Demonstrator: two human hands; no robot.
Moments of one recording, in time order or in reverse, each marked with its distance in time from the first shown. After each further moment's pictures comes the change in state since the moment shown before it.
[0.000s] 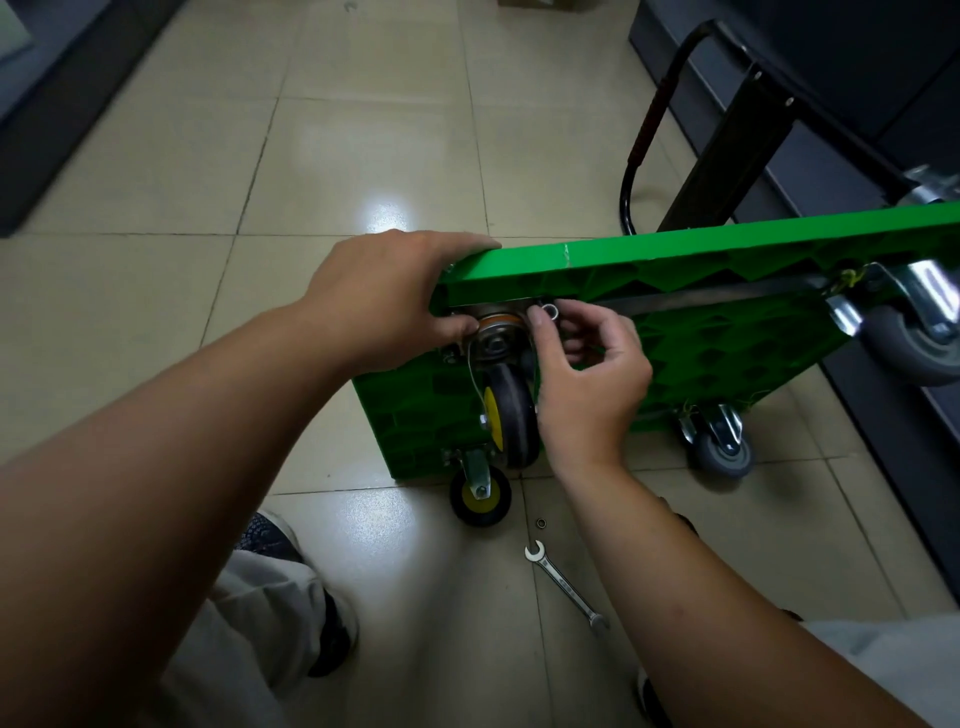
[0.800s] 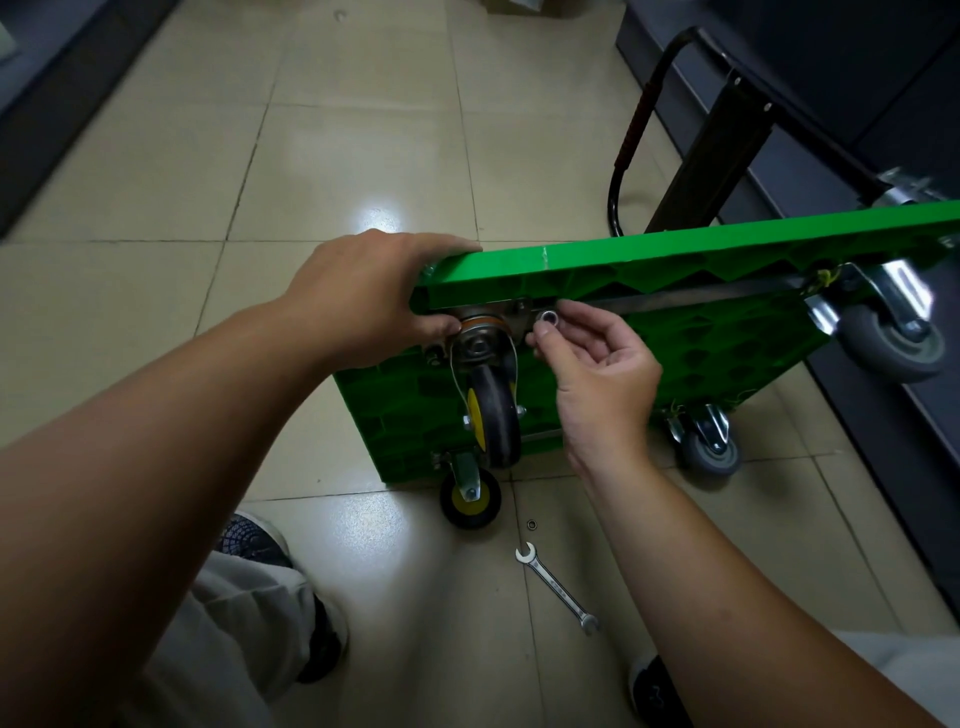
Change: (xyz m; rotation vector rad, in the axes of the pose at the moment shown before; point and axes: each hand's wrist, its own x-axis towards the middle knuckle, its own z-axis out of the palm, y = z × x) left_hand 0.002 0.001 -0.006 -0.057 -0.046 -0.027; right_hand 0.015 -0.001 -0.022 0.382 -0.132 0.308
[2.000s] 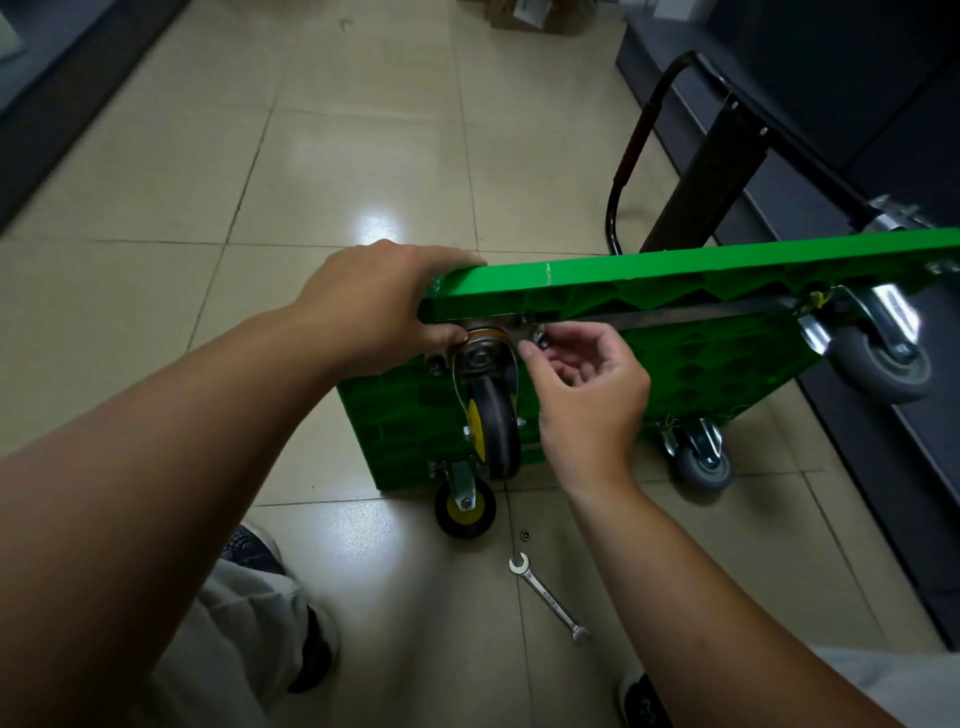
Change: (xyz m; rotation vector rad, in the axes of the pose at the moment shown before) left_hand 0.004 -0.001 0.000 -0.013 -0.018 -0.013; right_hand -0.011 -0.006 0.007 -0.319 -0.007 -0.154
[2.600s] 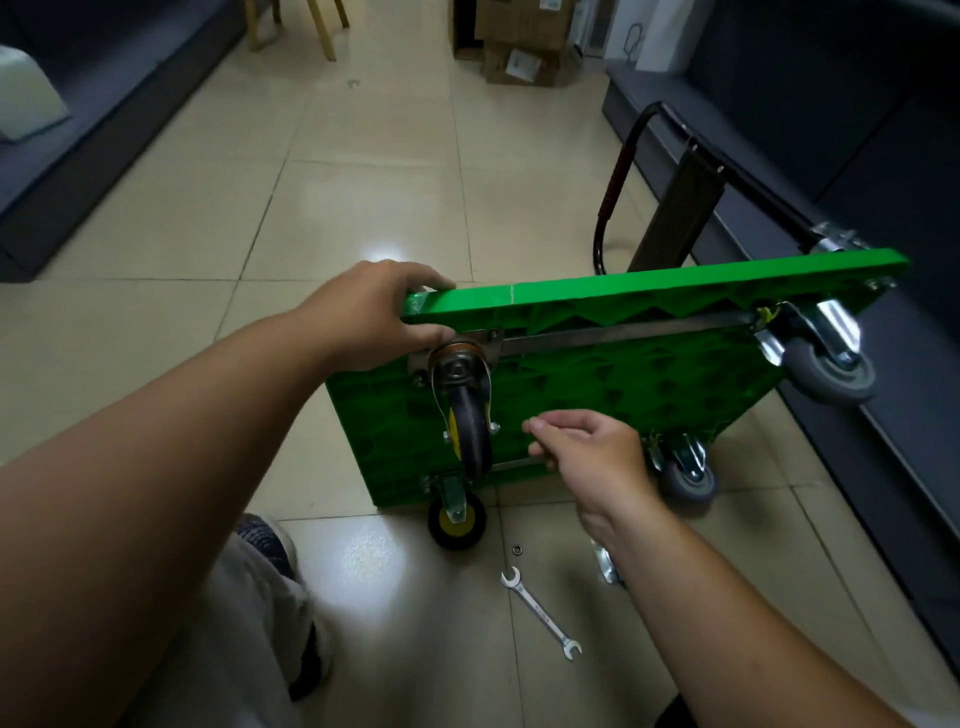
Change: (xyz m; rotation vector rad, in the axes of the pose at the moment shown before) left_hand -0.005 0.016 -0.015 -0.182 -0.063 -0.137; right_hand -0.011 0.014 -0.056 -0.020 -0.140 0.544
